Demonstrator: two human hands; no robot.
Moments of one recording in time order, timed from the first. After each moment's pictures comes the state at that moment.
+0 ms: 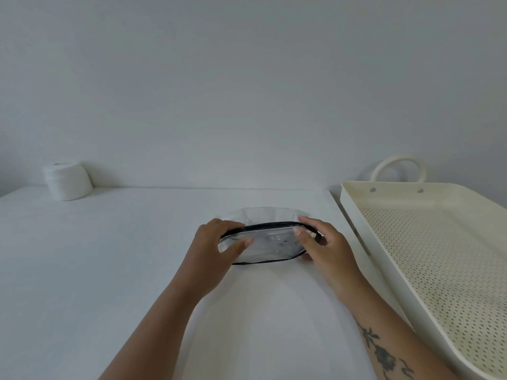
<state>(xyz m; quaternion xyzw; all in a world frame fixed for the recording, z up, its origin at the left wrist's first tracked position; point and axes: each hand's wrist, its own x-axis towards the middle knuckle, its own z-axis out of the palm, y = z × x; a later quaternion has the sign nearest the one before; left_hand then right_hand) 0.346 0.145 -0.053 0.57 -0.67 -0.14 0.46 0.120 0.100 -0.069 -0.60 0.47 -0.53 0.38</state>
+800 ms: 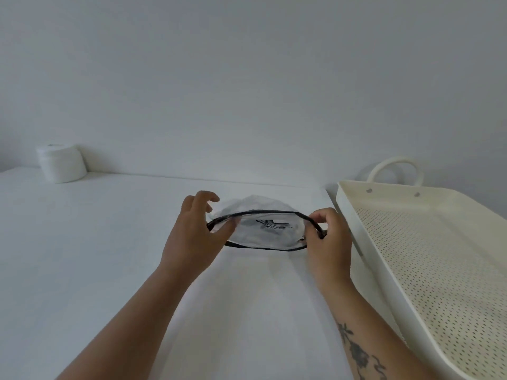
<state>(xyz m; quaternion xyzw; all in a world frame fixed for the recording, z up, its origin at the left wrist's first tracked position) 0.340 0.146 -0.046 0.65 -0.59 -0.07 0.48 0.122 0.098 -0.070 -0.60 0.51 -0.60 0.15</state>
